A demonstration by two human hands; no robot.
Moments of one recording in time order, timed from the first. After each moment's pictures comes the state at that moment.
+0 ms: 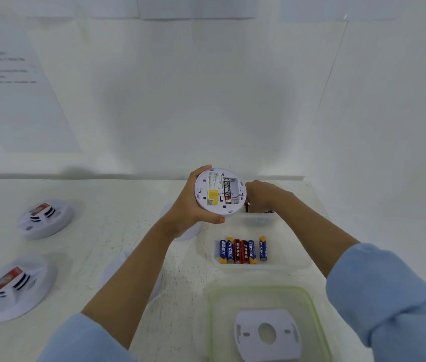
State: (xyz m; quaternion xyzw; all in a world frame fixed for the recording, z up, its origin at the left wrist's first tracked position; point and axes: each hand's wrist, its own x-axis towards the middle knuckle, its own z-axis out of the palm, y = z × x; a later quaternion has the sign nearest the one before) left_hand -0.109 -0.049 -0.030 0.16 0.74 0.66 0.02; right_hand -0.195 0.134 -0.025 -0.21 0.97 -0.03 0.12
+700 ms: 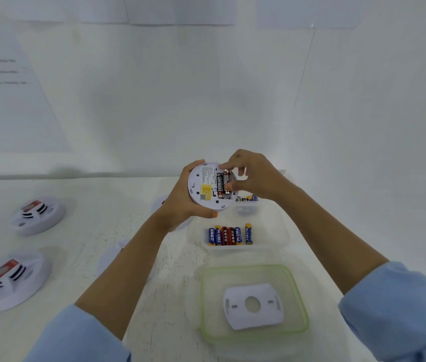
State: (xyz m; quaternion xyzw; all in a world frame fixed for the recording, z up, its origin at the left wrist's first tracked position) left_hand -0.087 -0.038 -0.023 0.19 0.73 0.66 0.01; right_hand -0.114 0.147 0.040 -0.28 0.91 -0.31 -0.06
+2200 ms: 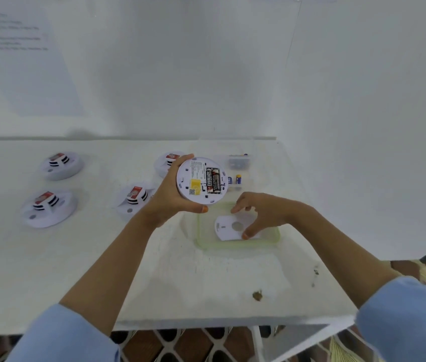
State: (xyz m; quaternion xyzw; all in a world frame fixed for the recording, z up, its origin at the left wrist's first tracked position) left_hand 0.042 -0.045 -0.036 0.17 0.75 0.64 0.02; right_hand 0.022 0.190 -0.027 -0.25 0.92 -0.18 0.23
